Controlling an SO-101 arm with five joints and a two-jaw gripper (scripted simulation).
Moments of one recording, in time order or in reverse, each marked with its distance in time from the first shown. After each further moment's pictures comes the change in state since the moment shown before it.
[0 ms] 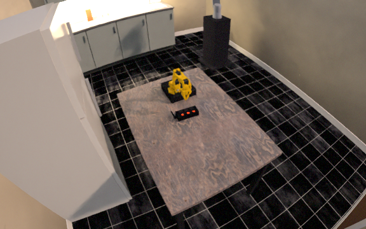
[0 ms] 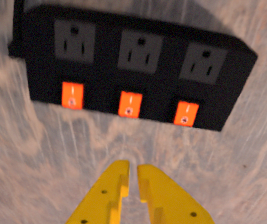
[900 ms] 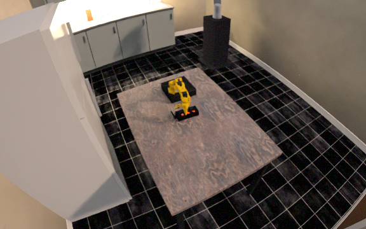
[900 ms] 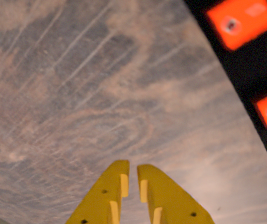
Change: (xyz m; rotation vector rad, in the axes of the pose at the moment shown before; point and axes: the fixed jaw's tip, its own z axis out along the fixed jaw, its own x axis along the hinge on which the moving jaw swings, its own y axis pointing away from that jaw) arm 0.082 0.049 0.059 -0.114 0.151 -0.755
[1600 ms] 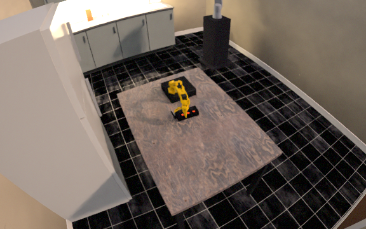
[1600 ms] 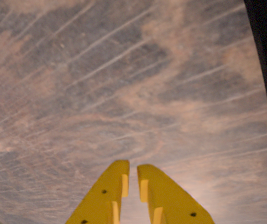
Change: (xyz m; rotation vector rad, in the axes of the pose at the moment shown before) arm 0.000 0.014 0.015 -0.031 0.009 -0.157
